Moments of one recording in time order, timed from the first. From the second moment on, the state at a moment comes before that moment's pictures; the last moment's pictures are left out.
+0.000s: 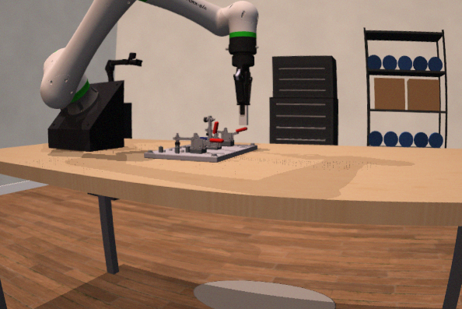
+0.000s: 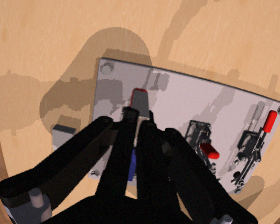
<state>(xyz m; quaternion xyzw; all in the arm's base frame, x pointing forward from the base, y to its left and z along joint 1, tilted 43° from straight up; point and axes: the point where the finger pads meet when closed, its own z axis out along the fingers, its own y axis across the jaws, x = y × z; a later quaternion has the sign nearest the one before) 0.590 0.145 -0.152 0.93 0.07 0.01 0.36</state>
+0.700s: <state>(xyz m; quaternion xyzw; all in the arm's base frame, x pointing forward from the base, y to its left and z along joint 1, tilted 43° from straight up) 0.588 0.145 -0.152 0.93 0.07 0.01 0.36</state>
